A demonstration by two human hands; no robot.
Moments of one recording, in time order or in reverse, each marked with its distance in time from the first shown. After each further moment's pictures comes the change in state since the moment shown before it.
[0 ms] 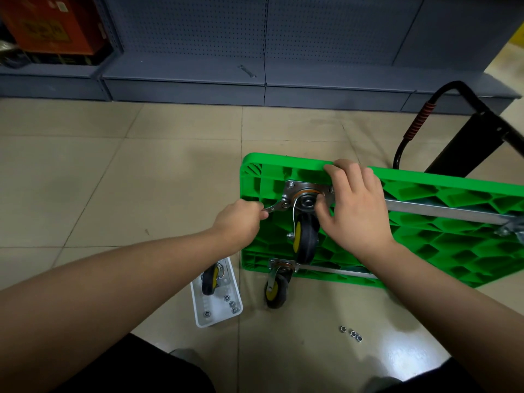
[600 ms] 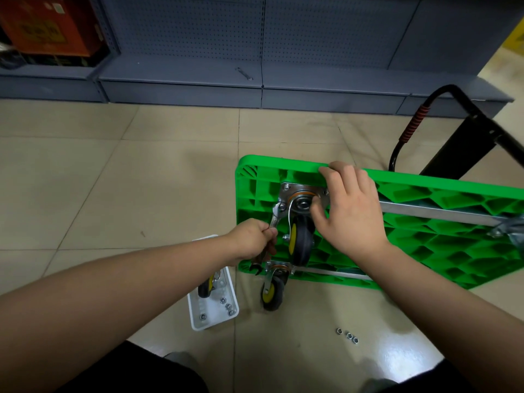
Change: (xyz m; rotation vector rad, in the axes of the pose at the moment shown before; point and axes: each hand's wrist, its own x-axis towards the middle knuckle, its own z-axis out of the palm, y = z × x) left_hand -0.019 0.024 0.018 -0.759 -0.284 -0.166; right_hand 0.000 0.000 -0.001 0.005 -0.020 0.005
